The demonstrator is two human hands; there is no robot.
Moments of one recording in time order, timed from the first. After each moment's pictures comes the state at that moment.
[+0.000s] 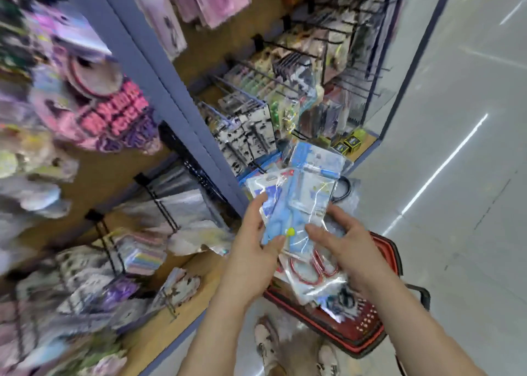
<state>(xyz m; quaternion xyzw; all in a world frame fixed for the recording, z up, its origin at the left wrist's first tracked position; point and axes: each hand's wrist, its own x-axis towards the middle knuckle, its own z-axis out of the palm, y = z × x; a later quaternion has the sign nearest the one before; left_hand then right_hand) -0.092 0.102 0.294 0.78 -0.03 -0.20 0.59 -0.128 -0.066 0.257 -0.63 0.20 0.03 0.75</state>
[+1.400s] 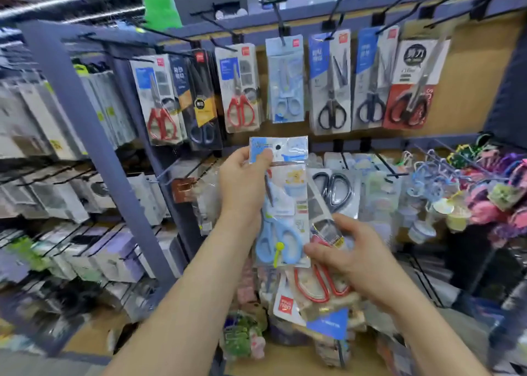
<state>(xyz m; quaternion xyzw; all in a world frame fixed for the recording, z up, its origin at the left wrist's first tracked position) -0.266 0.587 0.599 0.60 0.17 0.39 0.68 -0.237 0.412 0.525 -0.72 -0.32 0.13 0.60</state>
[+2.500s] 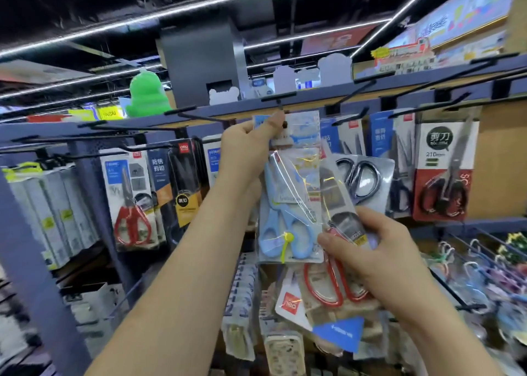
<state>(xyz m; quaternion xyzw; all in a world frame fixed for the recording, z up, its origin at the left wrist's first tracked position) -0.108 0.677 0.751 0.66 0.03 0.38 0.65 -0.105 0.504 0.636 -0.63 -0.31 -0.01 0.71</state>
